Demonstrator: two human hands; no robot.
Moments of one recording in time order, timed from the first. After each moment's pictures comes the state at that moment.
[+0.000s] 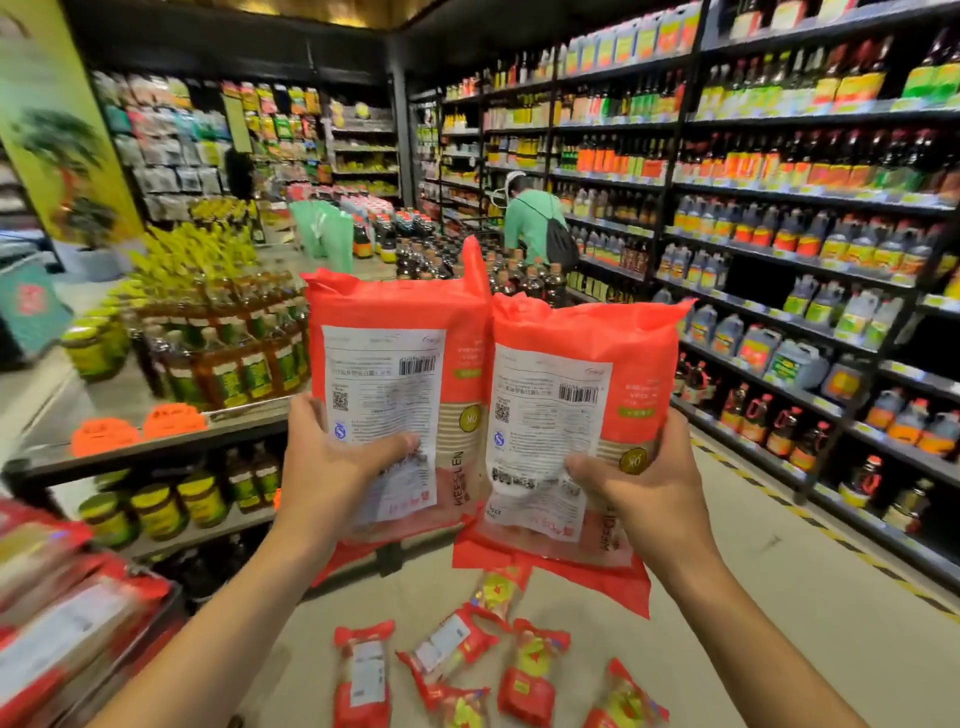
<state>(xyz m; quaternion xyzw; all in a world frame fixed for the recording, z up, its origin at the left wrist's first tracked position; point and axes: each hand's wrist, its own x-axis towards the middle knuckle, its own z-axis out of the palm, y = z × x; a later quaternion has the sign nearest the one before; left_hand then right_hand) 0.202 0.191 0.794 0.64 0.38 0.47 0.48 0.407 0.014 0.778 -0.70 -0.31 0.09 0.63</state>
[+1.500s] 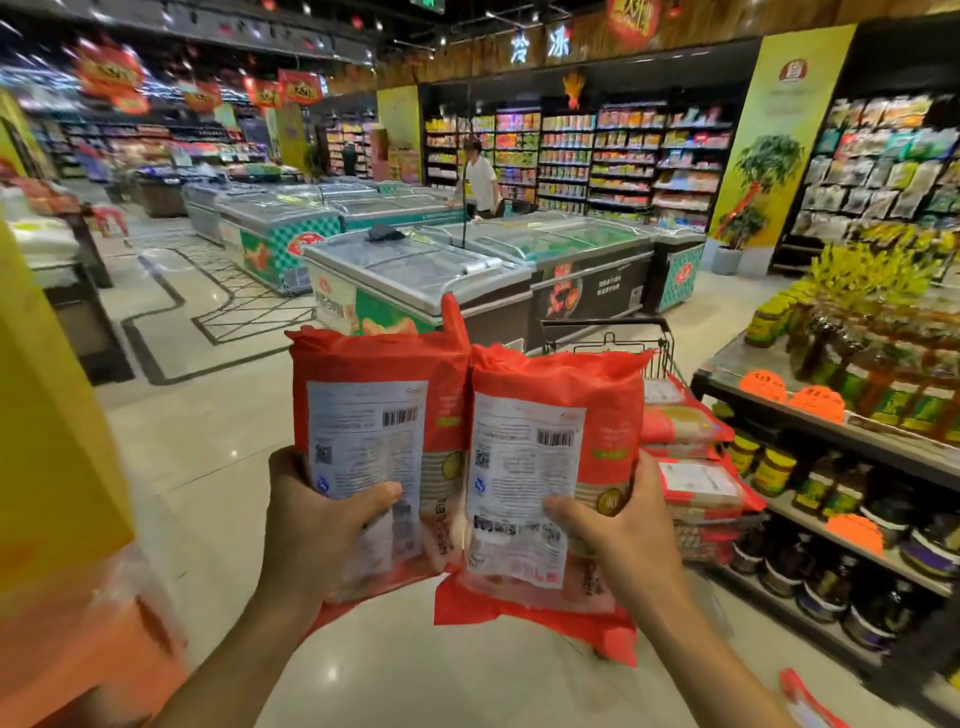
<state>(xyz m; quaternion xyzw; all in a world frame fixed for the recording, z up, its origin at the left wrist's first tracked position) -0.411 -0.187 0.761 0.26 0.71 0.64 0.10 -0.190 -0.048 0.755 -0.43 -0.67 0.44 0.41</state>
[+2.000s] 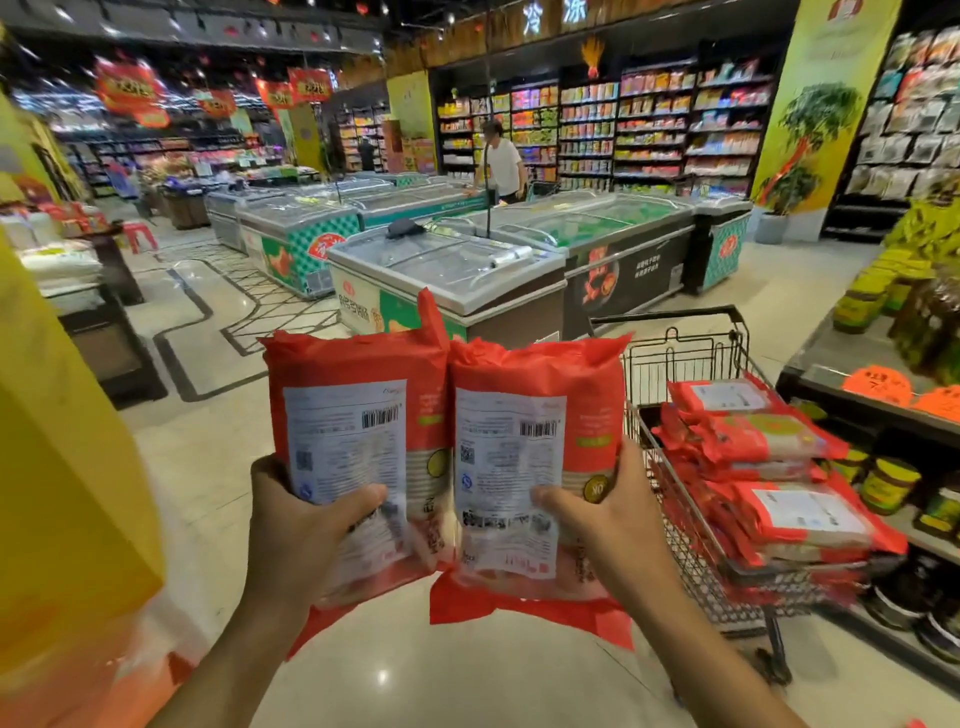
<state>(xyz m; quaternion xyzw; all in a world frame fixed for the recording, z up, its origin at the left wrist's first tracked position) -0.570 -0.092 0.752 0.24 0.76 0.61 0.07 -0.362 0.064 0.731 -0.40 -0.68 0.48 0.40</state>
